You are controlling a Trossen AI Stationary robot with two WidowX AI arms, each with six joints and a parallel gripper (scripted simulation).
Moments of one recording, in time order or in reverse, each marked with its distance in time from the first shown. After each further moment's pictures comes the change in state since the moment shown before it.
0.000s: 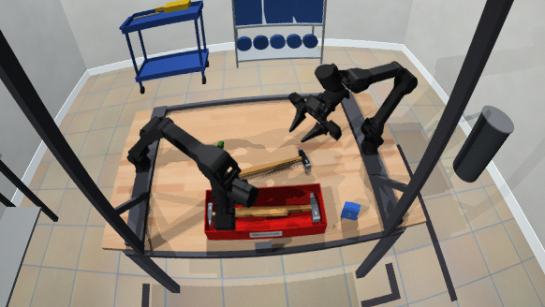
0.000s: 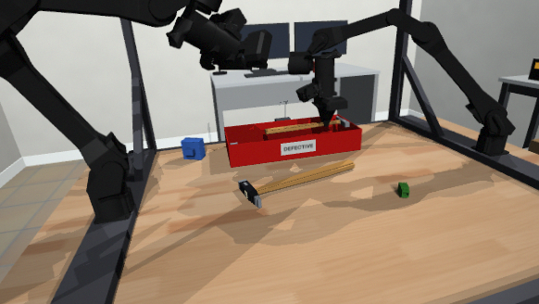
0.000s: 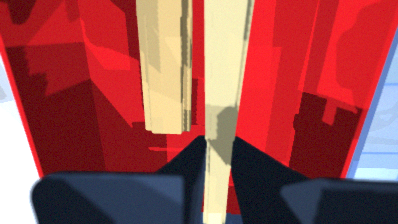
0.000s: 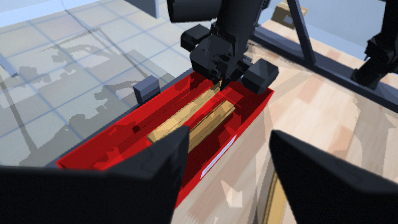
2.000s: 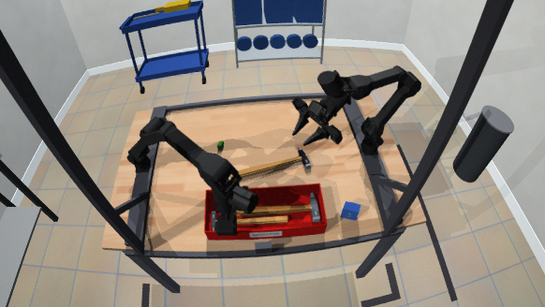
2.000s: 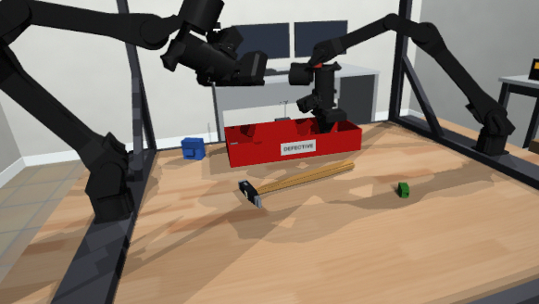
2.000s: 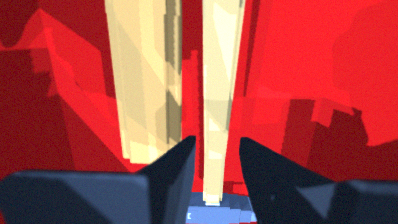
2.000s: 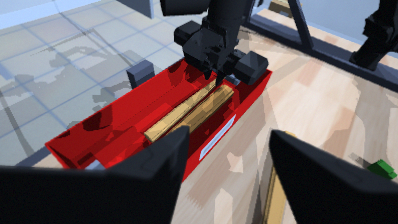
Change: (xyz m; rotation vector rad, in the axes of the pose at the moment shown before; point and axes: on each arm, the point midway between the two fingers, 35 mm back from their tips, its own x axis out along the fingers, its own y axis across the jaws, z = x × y) left arm 0.033 -0.001 0.002 0.002 -0.013 -0.008; right arm -0.001 -0.003 -0.041 0.030 -0.011 -0.020
